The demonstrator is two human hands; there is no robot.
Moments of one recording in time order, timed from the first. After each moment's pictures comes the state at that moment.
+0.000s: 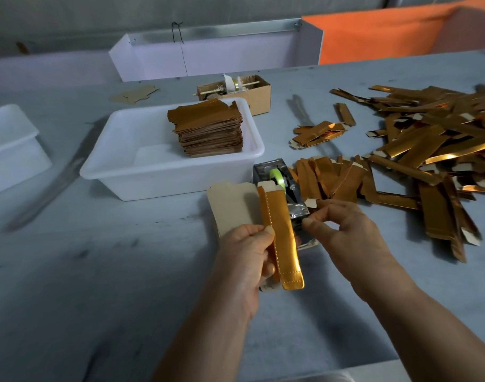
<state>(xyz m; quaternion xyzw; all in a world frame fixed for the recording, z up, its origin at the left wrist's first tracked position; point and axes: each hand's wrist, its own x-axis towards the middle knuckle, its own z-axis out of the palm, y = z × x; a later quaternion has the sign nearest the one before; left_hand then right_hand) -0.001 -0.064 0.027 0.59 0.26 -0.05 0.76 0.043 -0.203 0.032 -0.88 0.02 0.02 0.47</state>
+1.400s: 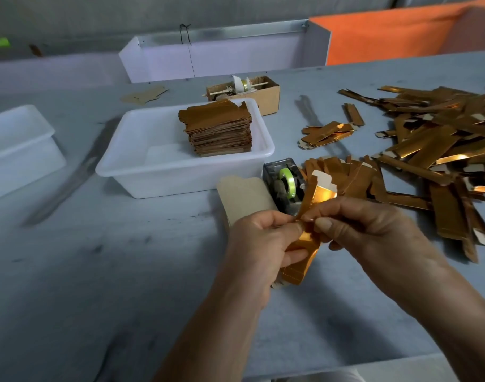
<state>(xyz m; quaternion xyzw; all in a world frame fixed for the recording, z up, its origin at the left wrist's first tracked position) -0.008 -0.066 0.062 0.63 0.20 -0.06 0.75 0.015 -0.209 0.074 -0.83 -0.17 0.07 0.53</state>
